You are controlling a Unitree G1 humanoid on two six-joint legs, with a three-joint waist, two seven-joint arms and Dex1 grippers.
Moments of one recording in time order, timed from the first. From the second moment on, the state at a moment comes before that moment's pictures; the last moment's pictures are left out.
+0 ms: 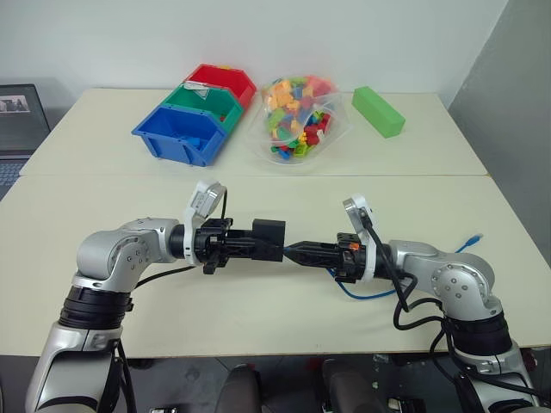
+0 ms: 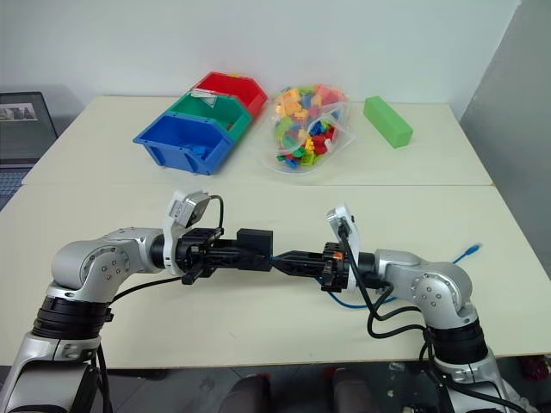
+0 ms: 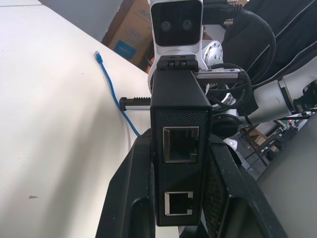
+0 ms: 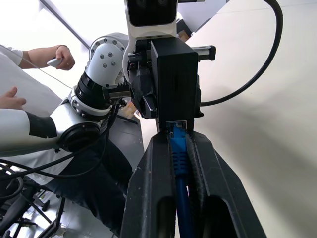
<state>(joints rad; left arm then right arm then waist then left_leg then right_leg) -0.54 0.70 -0.03 -0.01 -0.82 0.93 -1.34 -0.45 -0.37 0.07 -0.32 0.99 1.07 0.69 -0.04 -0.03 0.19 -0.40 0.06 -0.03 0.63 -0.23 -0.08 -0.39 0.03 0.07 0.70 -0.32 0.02</state>
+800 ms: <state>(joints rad) -0.50 0.75 0.01 -0.02 -0.80 0.91 -1.28 -0.53 -0.44 0.02 0.07 0.54 0.64 0.52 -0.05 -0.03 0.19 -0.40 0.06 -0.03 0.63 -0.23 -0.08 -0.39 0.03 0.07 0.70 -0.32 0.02</state>
